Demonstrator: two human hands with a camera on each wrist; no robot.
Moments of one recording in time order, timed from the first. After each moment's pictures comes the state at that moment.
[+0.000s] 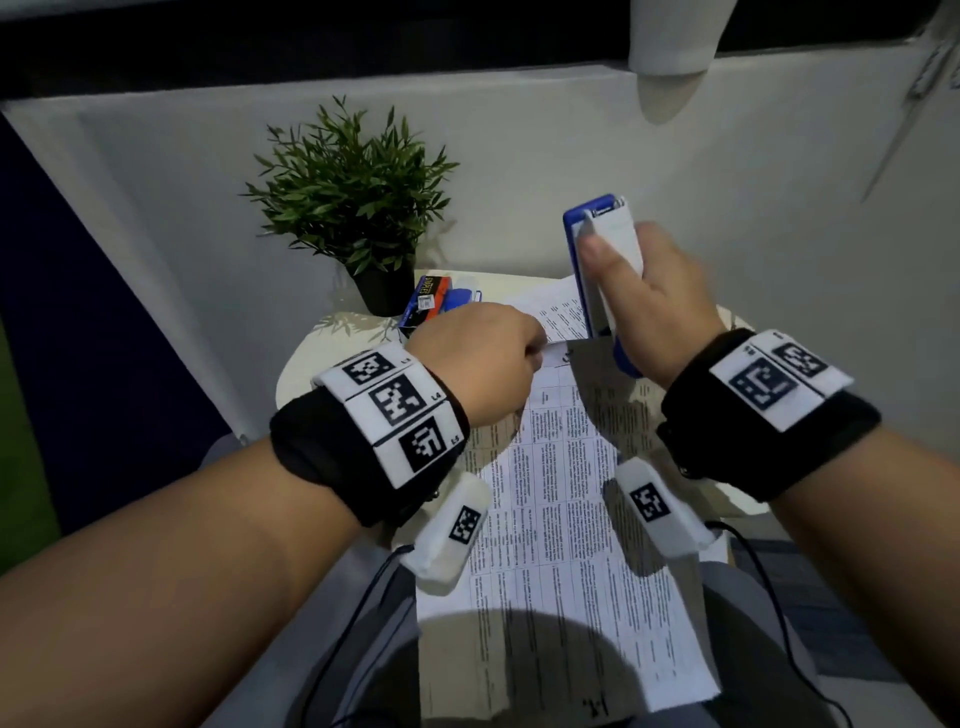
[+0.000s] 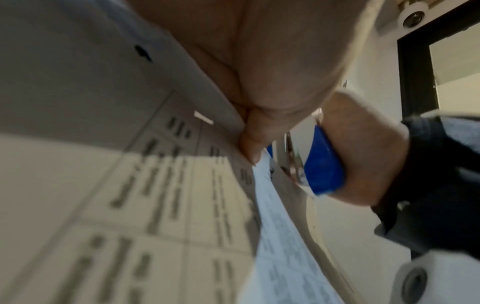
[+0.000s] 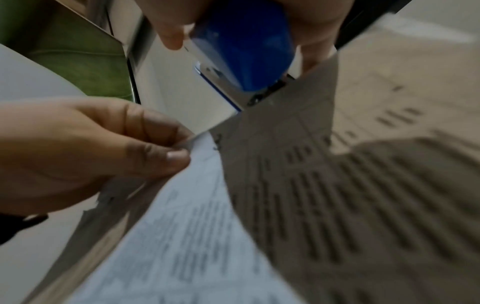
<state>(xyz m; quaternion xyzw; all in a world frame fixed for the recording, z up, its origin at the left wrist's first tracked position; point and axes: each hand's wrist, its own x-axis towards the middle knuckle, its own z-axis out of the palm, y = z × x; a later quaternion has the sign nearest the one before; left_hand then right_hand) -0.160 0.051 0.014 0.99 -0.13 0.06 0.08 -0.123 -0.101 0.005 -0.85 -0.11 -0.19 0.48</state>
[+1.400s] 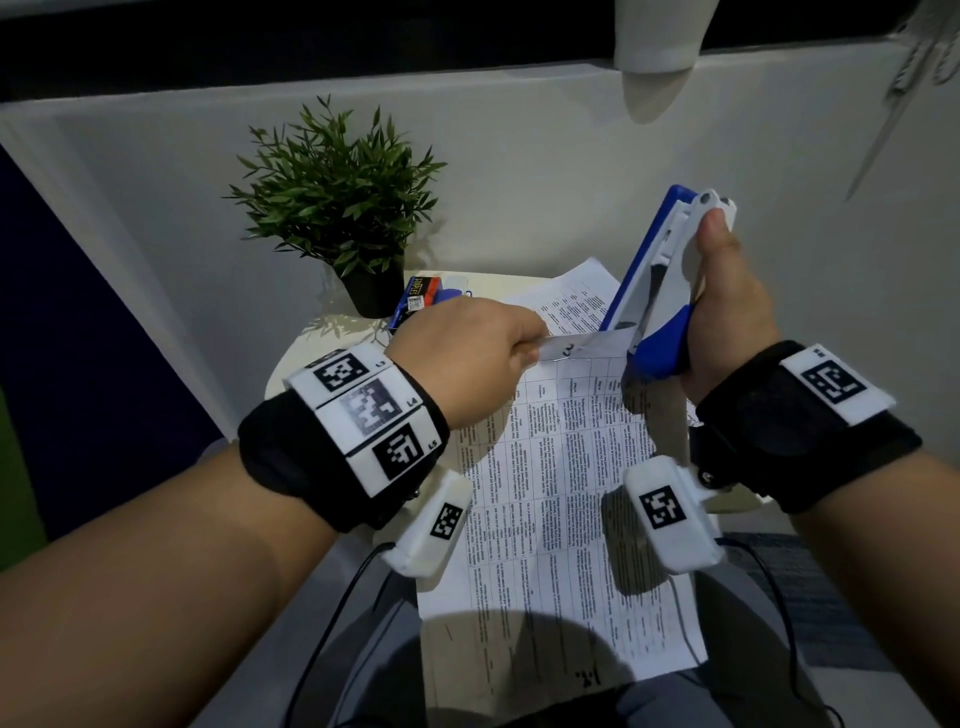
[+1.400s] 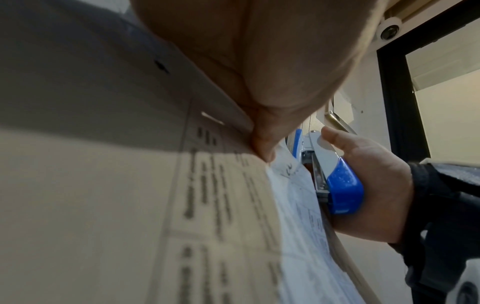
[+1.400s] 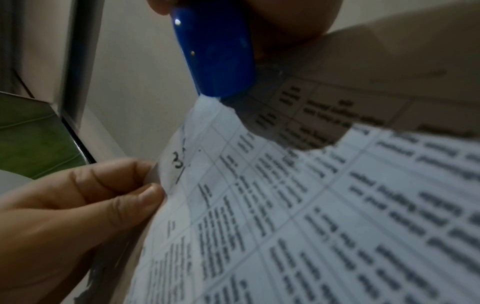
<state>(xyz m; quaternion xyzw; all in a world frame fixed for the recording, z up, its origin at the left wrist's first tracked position) -0.164 0.054 0.018 0.98 -0.17 0.08 0.09 -0.138 -0.124 0.009 -0.56 0.00 -0.04 0.83</state>
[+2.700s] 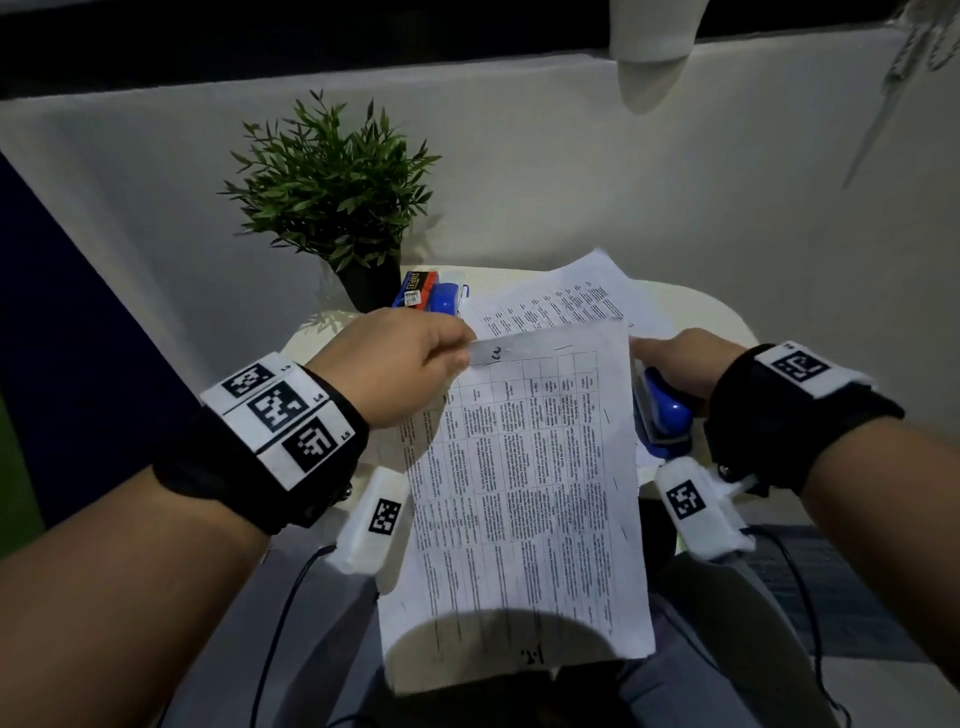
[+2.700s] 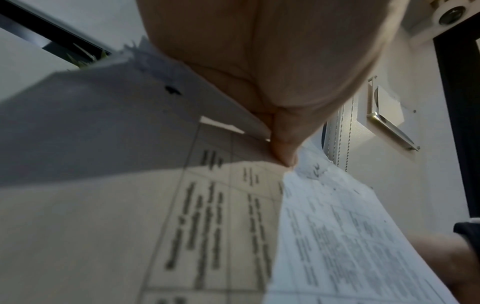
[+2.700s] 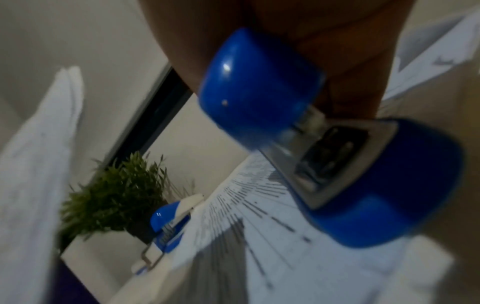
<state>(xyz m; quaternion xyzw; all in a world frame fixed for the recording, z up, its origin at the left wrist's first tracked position) -0.167 0.098 0.008 0.98 -0.12 0.02 0.13 -0.101 -0.157 -0.043 -0.89 0.12 0.12 0.42</state>
